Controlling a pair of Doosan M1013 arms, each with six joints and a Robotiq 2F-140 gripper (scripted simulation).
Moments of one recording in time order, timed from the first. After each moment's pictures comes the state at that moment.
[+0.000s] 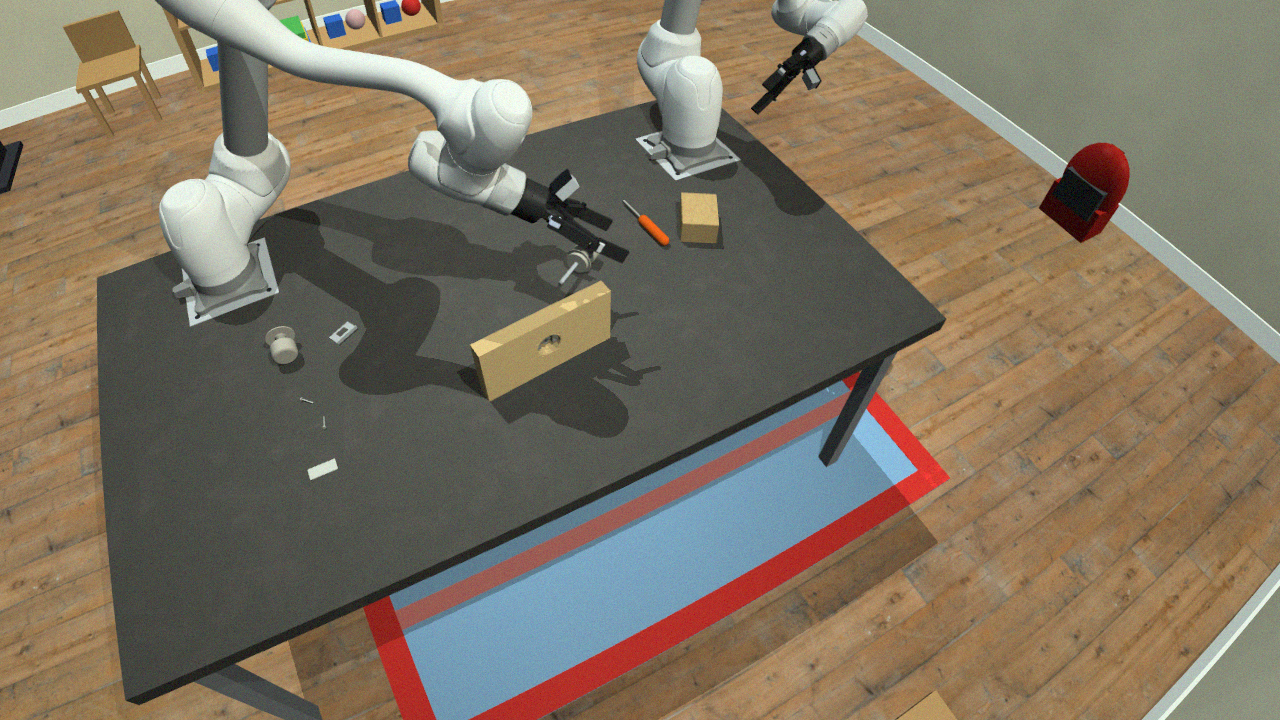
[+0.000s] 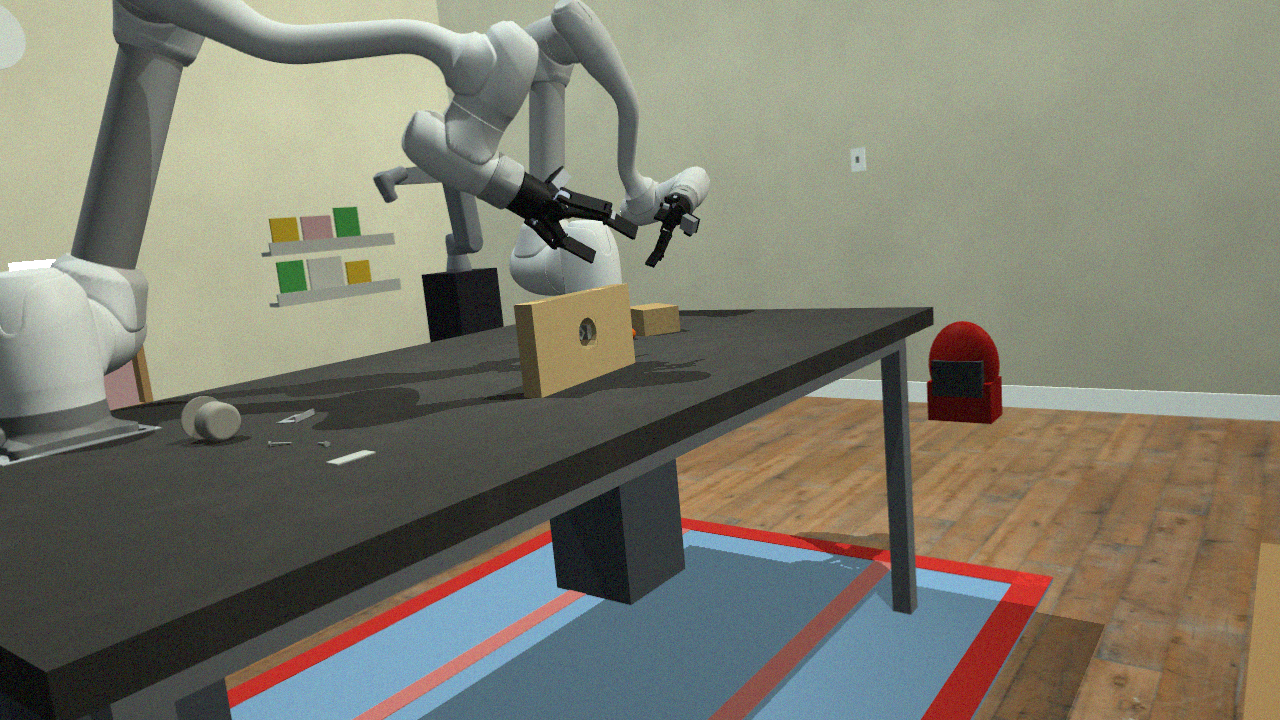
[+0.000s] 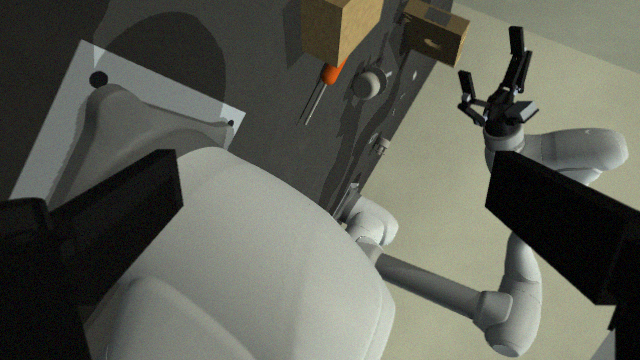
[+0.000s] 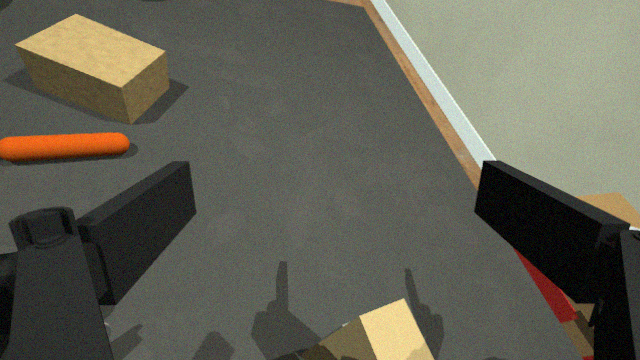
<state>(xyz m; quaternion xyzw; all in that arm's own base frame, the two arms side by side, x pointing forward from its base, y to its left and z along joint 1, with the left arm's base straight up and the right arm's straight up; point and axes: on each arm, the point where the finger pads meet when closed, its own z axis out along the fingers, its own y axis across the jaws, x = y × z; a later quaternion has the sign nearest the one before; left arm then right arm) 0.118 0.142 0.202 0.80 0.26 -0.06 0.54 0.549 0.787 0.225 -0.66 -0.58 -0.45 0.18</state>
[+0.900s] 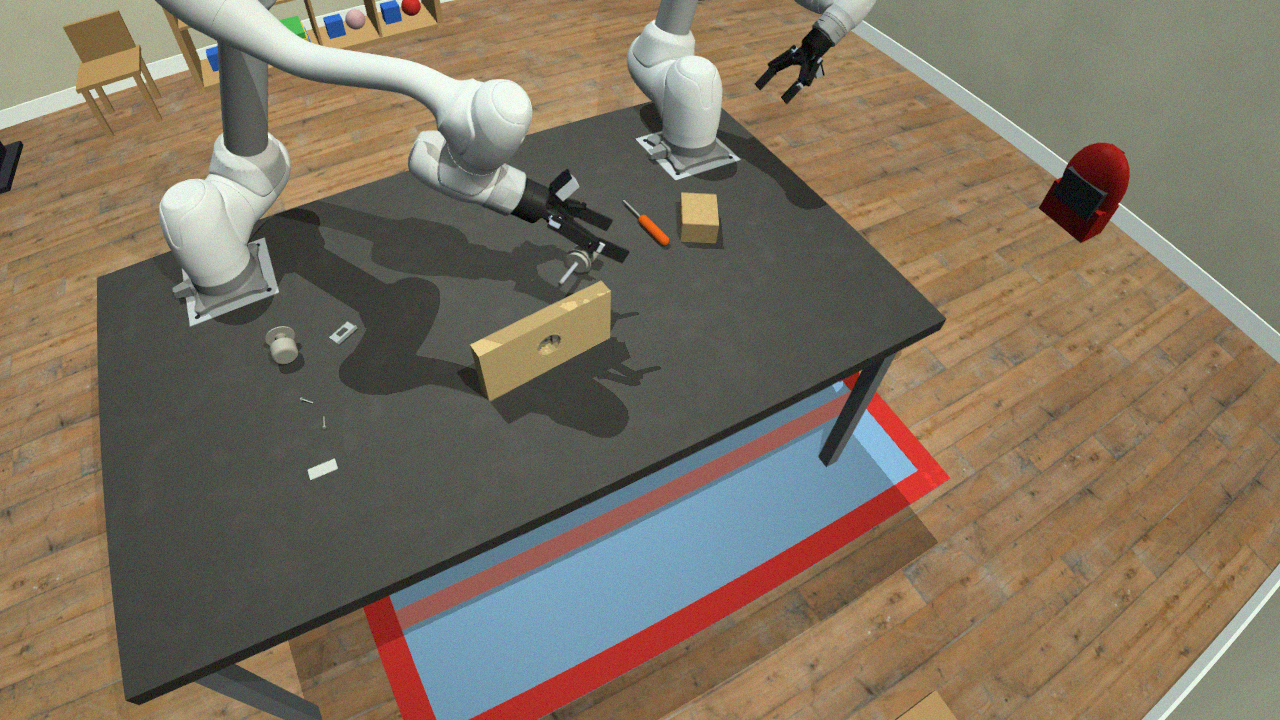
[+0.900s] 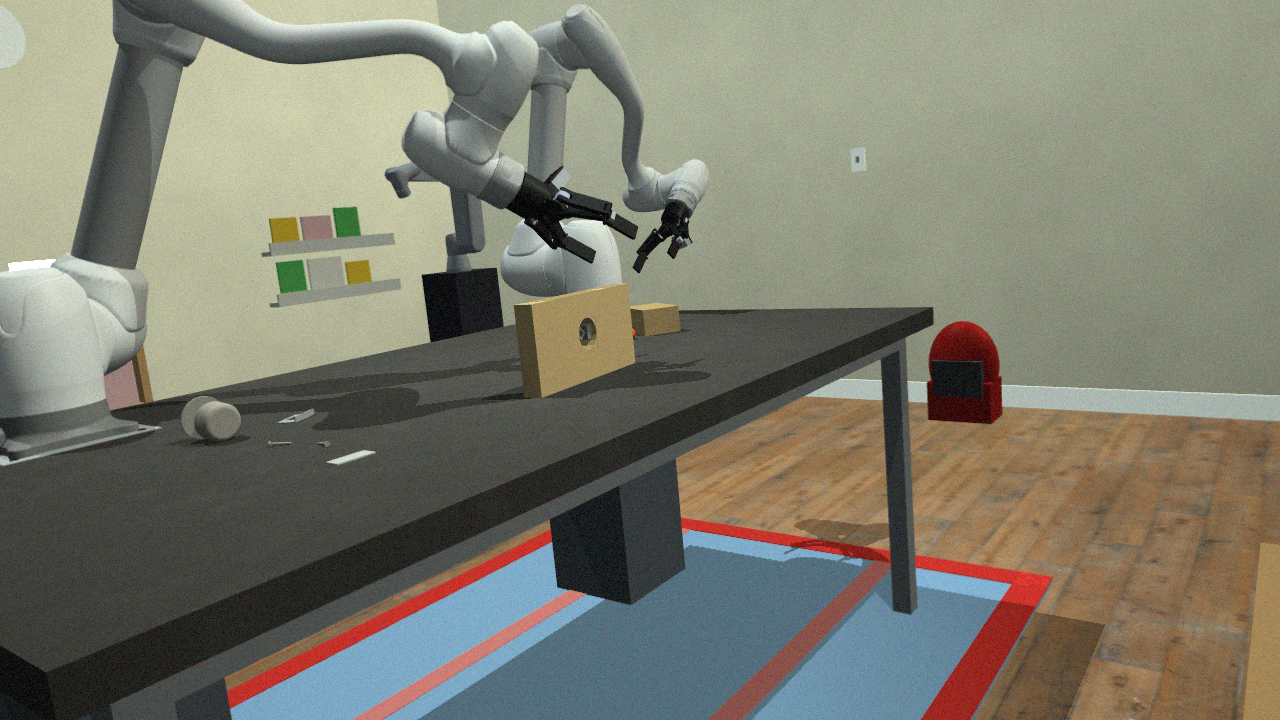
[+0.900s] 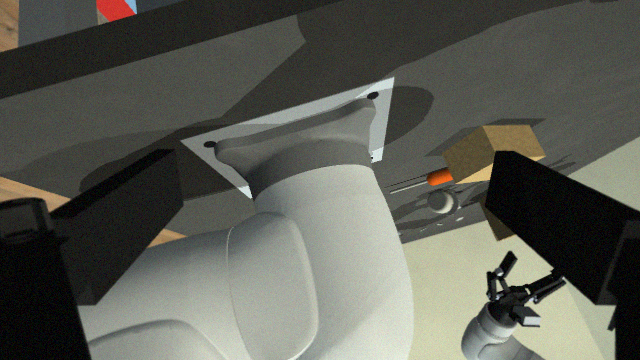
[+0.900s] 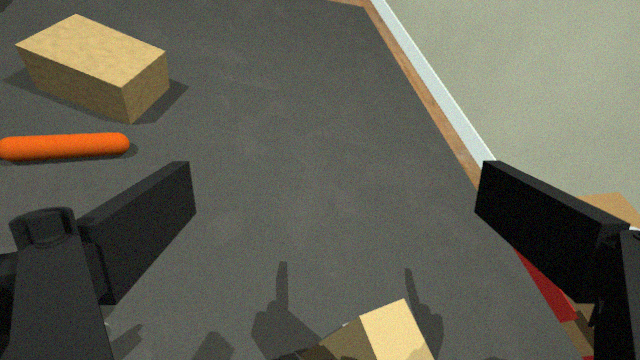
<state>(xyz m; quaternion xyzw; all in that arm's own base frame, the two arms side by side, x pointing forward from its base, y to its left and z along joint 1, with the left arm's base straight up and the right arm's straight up) 0.023 0.265 0.141 0.71 0.55 -0.23 0.36 0.549 0.787 0.225 -0.66 -0.58 -0.45 0.18</state>
